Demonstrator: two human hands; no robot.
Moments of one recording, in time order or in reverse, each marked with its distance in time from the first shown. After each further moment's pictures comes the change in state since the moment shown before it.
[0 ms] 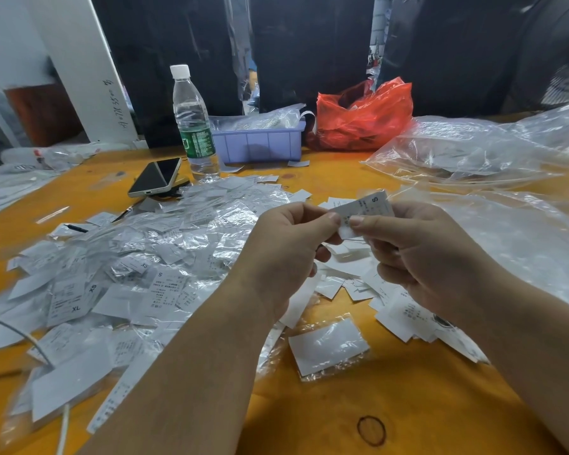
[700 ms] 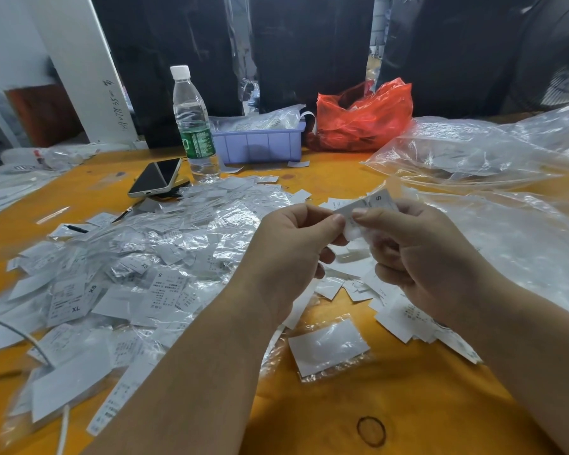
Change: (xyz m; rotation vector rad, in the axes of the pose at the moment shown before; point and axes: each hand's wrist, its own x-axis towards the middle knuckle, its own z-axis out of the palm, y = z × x) left_hand -0.002 -0.001 0.003 -0.012 -0.015 0.041; right_hand 0.000 0.000 0.002 0.055 0.009 -0.043
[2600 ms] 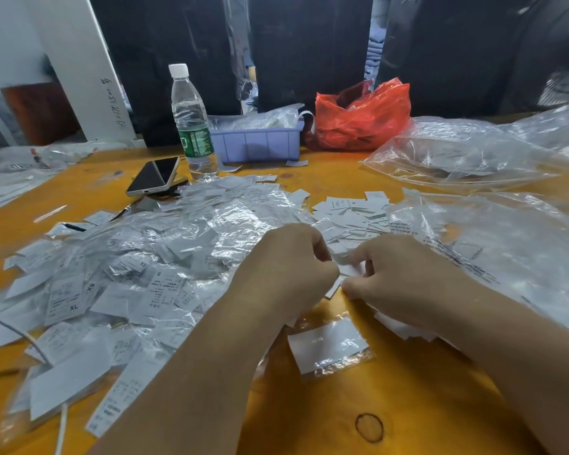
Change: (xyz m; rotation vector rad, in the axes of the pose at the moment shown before) left_hand 0.001 -0.009 -0.003 0.919 0.002 0.075; right_hand -0.001 0.018 -0.001 -1.267 -0.057 -0.059
